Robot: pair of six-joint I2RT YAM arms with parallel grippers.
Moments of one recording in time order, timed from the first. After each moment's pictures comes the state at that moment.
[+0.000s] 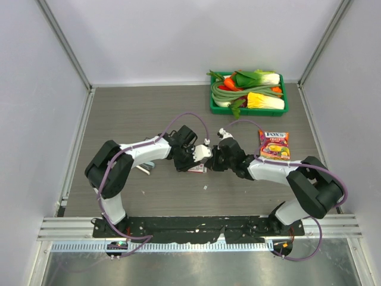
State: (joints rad) left arm -0.75 1.80 1.12 -0.52 0.23 0.61; right arm 0.69 1.49 0.62 0.15 -0.08 0.70
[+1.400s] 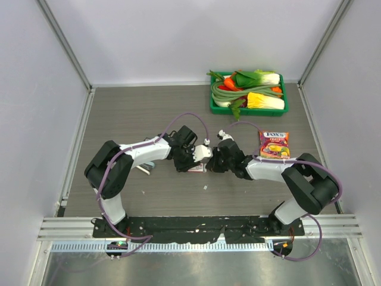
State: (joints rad) left arm -0.75 1.79 1.12 -0.51 0.23 0.60; right arm 0.68 1.53 0.60 0.17 -0.07 0.69
